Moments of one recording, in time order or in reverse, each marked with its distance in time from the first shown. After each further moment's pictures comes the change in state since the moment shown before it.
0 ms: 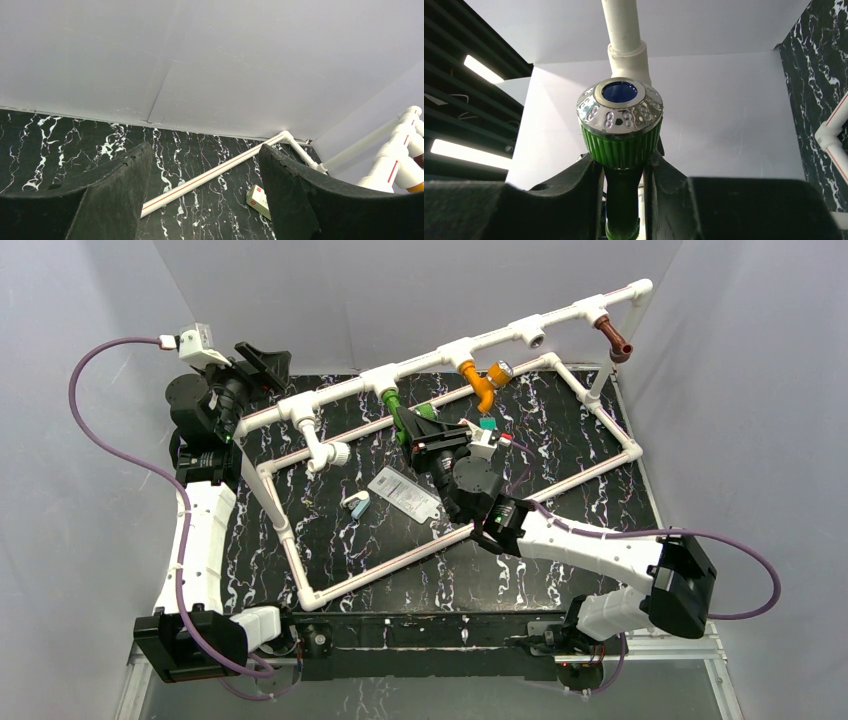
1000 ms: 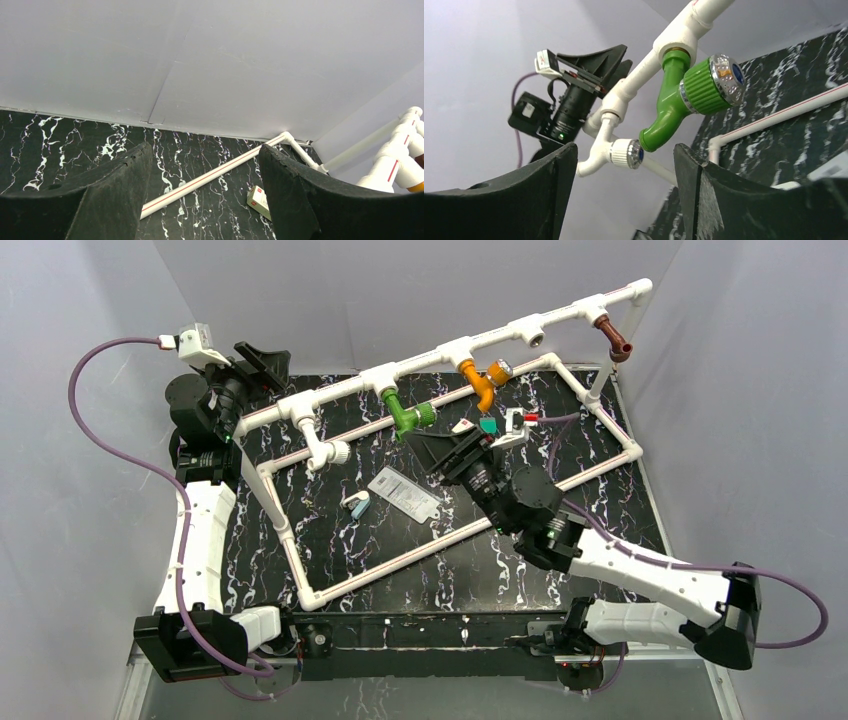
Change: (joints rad) left arm 0.002 0.002 0.000 0.004 0.000 0.000; right arm 0.000 -0.269 -0.079 -0.099 -0.279 -0.652
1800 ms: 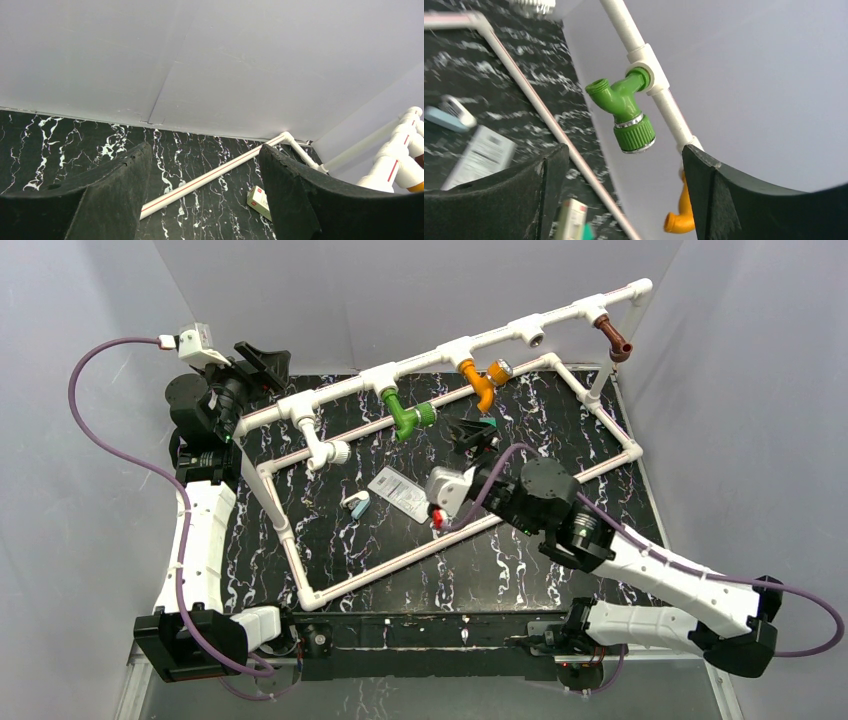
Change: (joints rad) left arm 0.000 0.001 0.000 0.001 0.000 0.000; right arm 0.000 -0.104 0.146 -0.433 -0.319 -1.851
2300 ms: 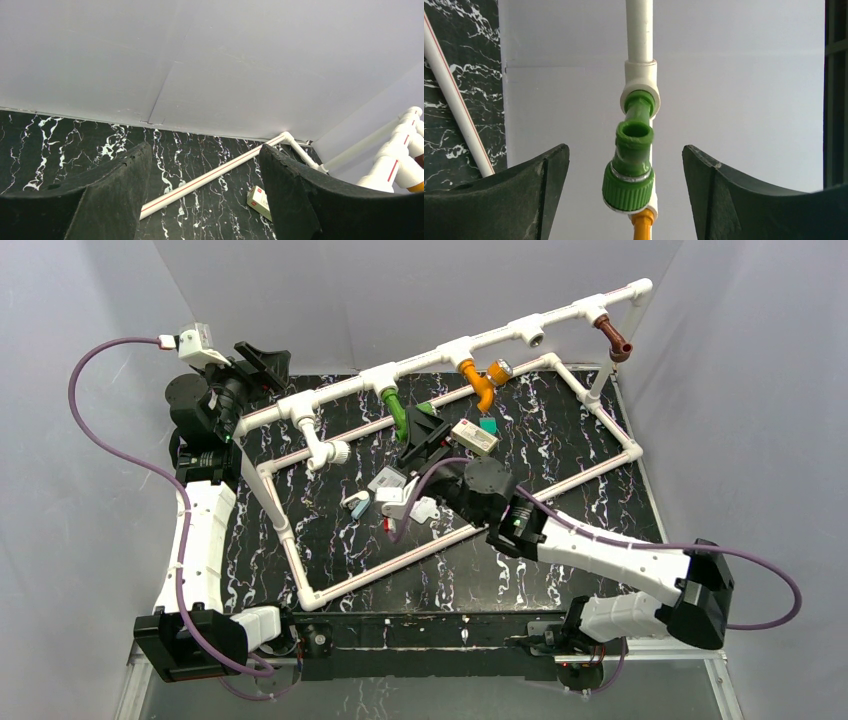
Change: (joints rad) left arm 0.000 0.000 0.000 0.000 0.000 0.000; right arm 0.000 0.244 -0.069 0.317 0.079 -0.639
